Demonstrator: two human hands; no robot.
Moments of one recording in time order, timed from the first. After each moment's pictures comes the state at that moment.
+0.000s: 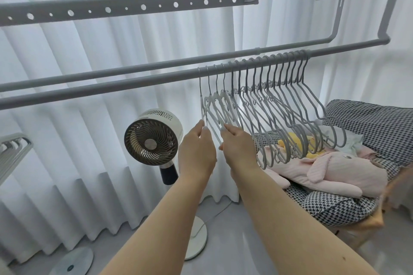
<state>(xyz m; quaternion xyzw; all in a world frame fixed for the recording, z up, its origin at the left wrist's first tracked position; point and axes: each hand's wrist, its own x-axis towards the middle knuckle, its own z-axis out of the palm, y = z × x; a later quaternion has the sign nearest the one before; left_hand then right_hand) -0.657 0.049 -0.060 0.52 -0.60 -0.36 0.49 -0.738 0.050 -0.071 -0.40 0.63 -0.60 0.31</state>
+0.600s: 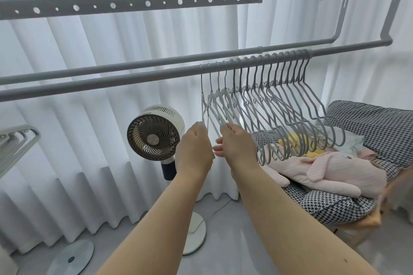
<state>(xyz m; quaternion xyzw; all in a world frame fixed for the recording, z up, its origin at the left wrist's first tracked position) -0.649 0.056 -0.062 0.55 -0.61 -0.32 0.48 -0.731 0.064 -0.066 -0.40 0.61 -0.60 0.34</state>
